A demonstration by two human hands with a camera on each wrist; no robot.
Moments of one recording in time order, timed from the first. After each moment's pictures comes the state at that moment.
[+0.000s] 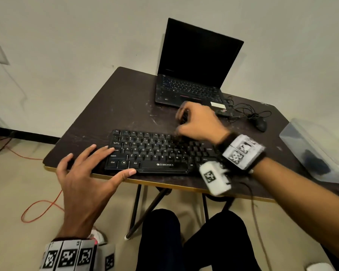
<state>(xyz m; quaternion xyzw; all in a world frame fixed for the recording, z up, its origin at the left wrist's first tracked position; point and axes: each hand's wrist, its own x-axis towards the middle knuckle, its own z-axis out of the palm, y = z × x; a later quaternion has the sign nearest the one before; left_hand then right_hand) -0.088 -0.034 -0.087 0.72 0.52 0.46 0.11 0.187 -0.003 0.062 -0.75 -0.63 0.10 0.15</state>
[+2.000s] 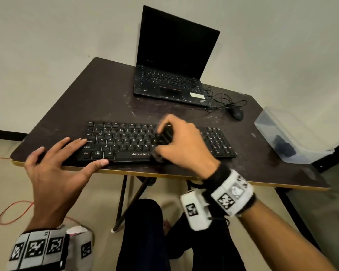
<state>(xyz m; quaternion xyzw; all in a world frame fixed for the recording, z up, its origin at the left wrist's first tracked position) -0.091 -0.034 -0.089 0.70 0.50 0.50 0.10 0.164 -0.093 0.044 -0.74 -0.62 0.12 0.23</state>
